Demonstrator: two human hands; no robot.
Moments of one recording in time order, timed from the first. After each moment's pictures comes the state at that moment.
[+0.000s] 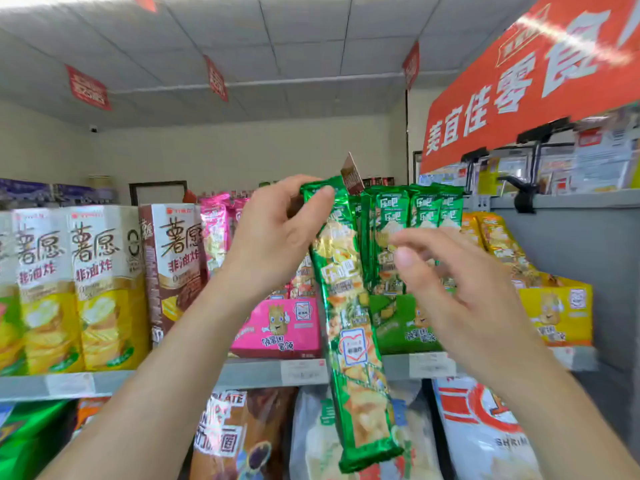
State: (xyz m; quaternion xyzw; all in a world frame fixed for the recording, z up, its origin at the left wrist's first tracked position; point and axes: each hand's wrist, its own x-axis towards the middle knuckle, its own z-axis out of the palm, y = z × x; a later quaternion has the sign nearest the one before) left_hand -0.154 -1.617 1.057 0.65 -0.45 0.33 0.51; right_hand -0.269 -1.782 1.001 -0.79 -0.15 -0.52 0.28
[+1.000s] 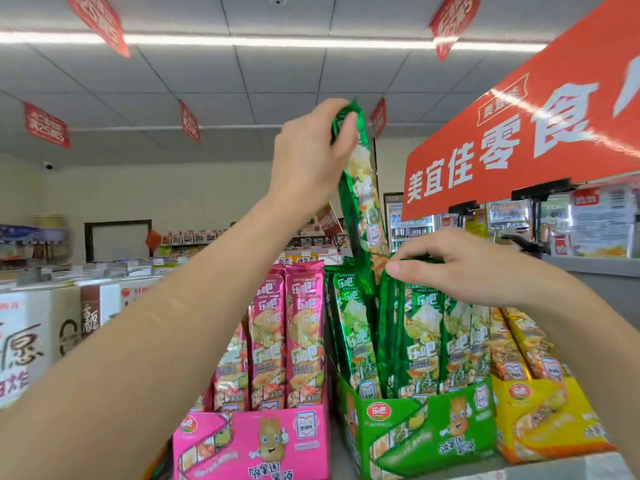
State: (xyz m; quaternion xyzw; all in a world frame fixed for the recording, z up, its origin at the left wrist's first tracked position) left_hand -0.069 -1.687 1.205 0.58 -0.43 0.56 0.39; right_hand -0.187 -1.838 1.119 -0.94 -0.10 -0.28 0.14
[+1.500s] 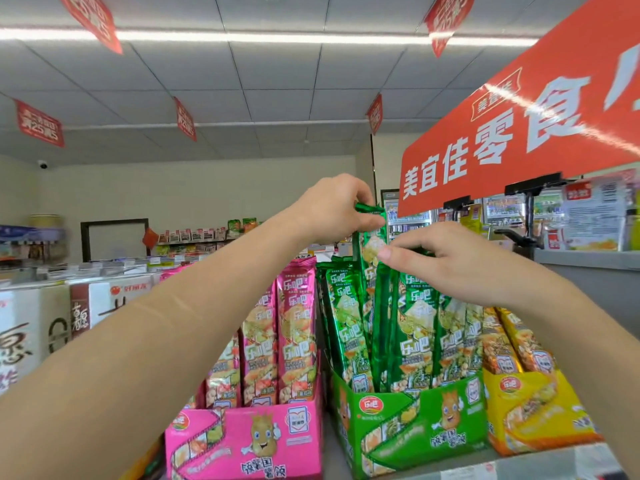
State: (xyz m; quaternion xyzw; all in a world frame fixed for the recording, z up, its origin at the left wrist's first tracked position) left_hand -0.056 -1.709 1.178 0.79 -0.49 0.32 0.19; right_hand -0.189 -1.835 1.113 -0.93 -0.10 -0.34 0.12
